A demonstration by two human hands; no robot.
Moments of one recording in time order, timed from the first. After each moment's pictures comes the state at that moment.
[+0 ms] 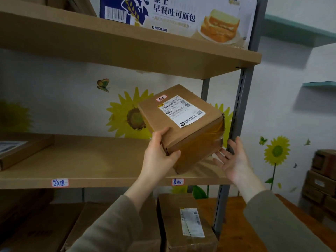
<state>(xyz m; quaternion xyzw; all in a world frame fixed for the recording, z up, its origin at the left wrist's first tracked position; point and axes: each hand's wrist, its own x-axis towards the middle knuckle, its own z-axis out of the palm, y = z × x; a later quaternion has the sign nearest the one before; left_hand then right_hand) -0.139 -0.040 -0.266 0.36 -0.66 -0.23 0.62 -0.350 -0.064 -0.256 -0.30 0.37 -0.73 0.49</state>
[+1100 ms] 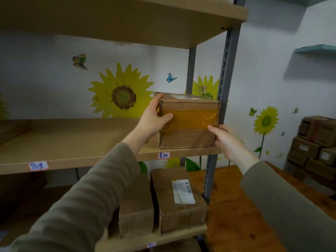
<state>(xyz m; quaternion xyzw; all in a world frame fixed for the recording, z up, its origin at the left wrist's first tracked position) -0.167 -0.083 -0.241 0.36 -0.70 -0.30 0.54 -0.380 -0.063 -0.283 -0.46 0.55 -0.60 0.35</state>
